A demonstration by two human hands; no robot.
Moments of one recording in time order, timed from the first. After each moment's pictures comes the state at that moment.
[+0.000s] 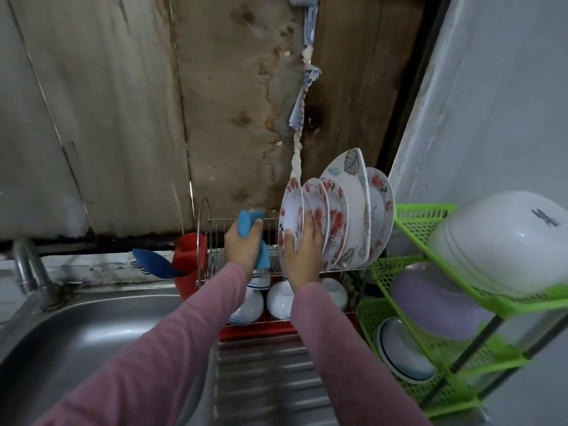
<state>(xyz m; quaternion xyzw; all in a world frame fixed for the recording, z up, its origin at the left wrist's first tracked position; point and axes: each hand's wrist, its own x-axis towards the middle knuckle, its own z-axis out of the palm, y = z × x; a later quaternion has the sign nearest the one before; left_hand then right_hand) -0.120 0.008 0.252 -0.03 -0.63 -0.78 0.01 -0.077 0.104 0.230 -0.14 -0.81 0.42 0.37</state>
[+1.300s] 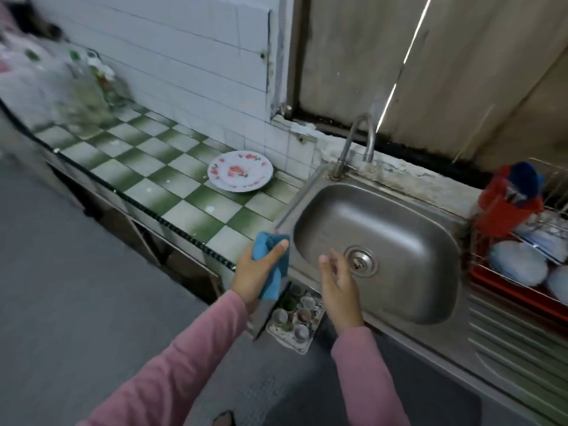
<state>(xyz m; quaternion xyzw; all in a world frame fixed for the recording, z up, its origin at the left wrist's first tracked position) 0.080 -0.490 0.100 0.24 -0.59 -0.77 0.05 0.065 -0.336 0.098 -0.02 -0.80 0.60 -0.08</state>
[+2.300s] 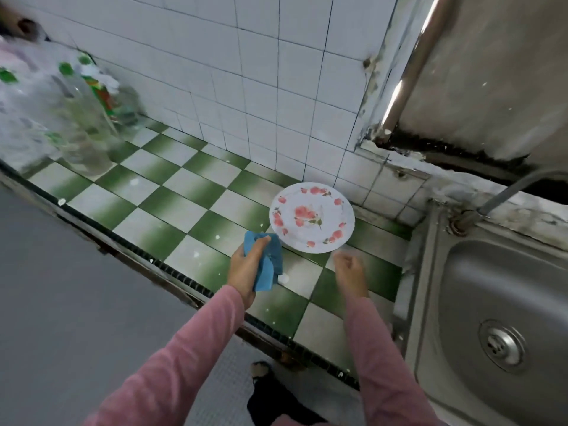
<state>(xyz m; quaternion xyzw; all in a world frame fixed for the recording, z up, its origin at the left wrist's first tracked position) -0.133 -0.847 0.060 0.35 -0.54 -0.77 -0.01 -0.183 -0.663 0.012 -0.22 -0.77 0.57 -0.16</state>
